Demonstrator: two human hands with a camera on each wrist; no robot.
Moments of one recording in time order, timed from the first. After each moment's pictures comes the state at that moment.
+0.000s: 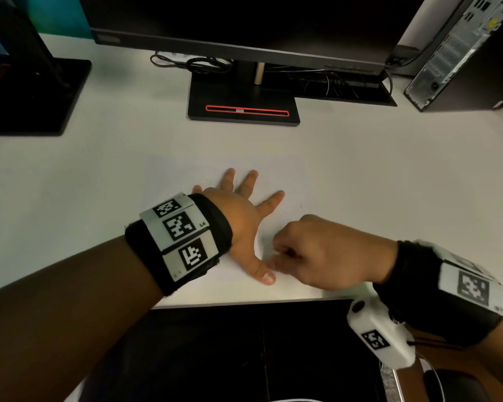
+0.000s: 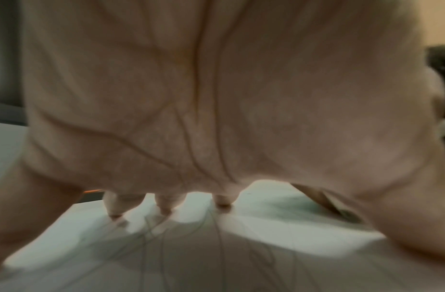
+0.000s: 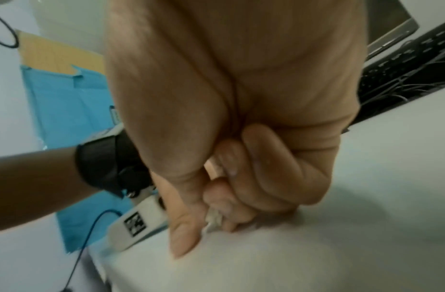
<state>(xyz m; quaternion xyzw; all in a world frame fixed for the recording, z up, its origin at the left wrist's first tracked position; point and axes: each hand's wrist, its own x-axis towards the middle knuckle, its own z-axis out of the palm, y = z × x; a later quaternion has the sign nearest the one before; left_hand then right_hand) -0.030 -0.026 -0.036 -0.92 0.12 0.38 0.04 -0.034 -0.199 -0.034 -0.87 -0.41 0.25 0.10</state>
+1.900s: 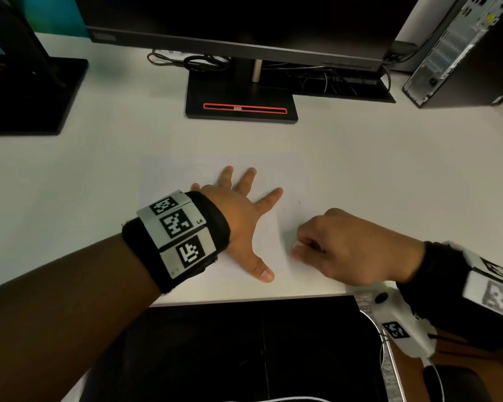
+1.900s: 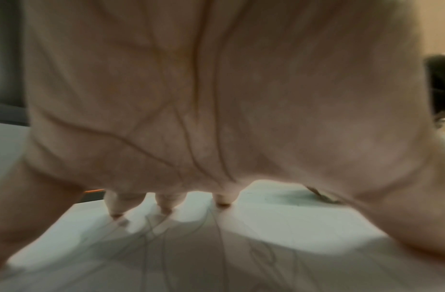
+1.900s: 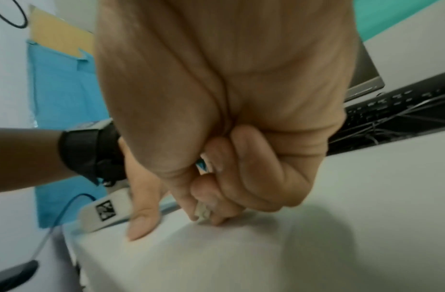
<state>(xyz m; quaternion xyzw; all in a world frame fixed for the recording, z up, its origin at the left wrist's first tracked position) -0.031 -0.026 -0.036 -0.92 0.12 0.38 0.05 -0.030 -0.233 -0.034 -0.90 -0.37 0.22 0.09</state>
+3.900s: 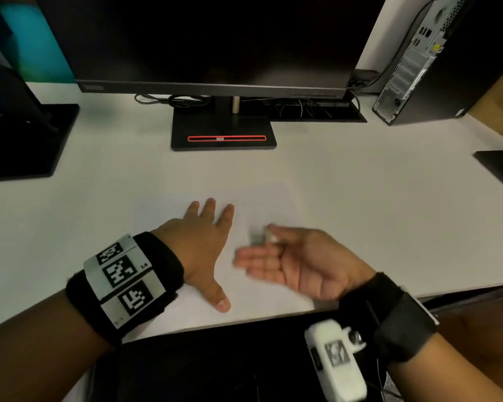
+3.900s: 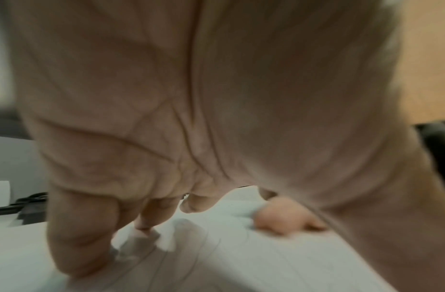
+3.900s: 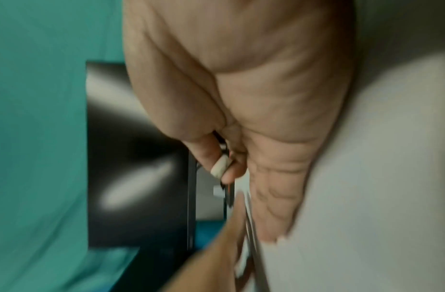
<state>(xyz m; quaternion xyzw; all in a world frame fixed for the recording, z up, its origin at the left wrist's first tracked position) -0.047 -0.006 -0.027 -0.93 0.11 0.36 0.06 -0.036 -0.210 -0.059 -0.46 0.13 0.46 0.75</state>
